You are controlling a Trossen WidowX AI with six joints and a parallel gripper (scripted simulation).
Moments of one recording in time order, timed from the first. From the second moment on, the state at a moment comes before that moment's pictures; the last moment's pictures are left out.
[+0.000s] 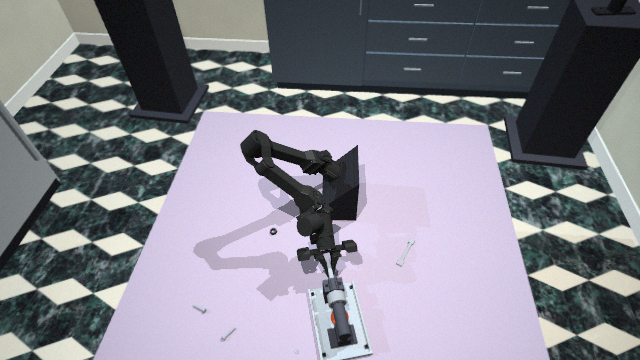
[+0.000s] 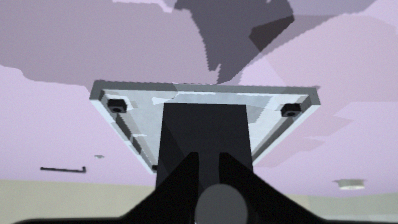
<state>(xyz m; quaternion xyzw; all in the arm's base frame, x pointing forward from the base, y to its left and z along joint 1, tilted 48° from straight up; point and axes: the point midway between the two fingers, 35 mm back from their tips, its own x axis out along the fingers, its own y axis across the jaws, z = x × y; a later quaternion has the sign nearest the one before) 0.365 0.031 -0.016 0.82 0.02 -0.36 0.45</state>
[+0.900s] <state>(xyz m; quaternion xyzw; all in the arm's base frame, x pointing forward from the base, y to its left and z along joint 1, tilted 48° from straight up) 0.372 0.034 -0.017 0.82 0.02 -0.36 0.45</state>
